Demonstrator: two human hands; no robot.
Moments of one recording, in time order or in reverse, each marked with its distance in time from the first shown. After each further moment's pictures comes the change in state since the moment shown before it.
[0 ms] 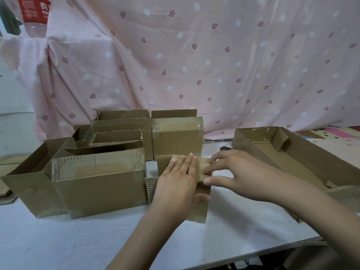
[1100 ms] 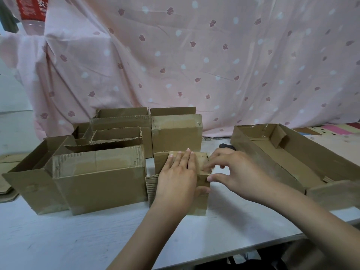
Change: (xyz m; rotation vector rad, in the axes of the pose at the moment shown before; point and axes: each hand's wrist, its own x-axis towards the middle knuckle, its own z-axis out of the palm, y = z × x) left_hand 0.005 0.005 0.008 -0.006 0.041 -0.079; right_hand 0.000 0.005 0.034 0.304 0.240 -0.017
